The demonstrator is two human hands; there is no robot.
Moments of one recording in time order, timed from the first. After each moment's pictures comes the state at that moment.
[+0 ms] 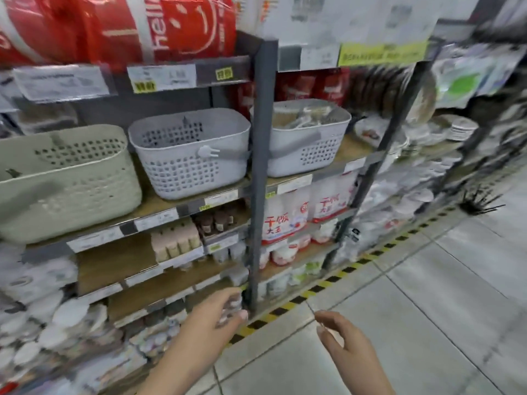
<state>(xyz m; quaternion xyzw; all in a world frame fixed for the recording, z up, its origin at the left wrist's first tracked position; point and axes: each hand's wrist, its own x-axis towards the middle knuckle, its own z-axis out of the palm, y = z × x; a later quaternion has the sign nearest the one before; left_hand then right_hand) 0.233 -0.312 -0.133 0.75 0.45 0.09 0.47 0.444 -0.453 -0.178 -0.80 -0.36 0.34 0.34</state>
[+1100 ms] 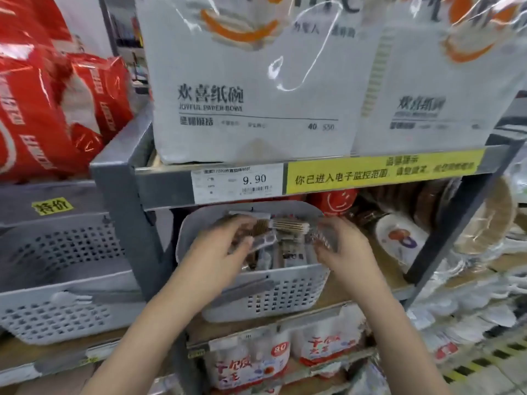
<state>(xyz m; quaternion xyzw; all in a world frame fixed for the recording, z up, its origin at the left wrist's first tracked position) 0.562 -0.054 -0.002 0.82 0.43 0.32 0.22 0.784 -0.096 -0.020 -0.70 -0.61 0.07 0.36</state>
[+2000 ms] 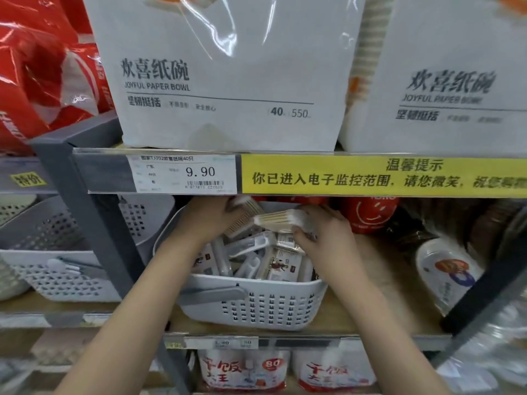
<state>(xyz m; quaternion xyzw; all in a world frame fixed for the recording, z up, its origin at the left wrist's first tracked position) 0.604 0.035 -0.020 0.76 0.58 0.30 0.03 0.816 -0.020 -0.035 -0.58 -0.72 0.03 0.38</state>
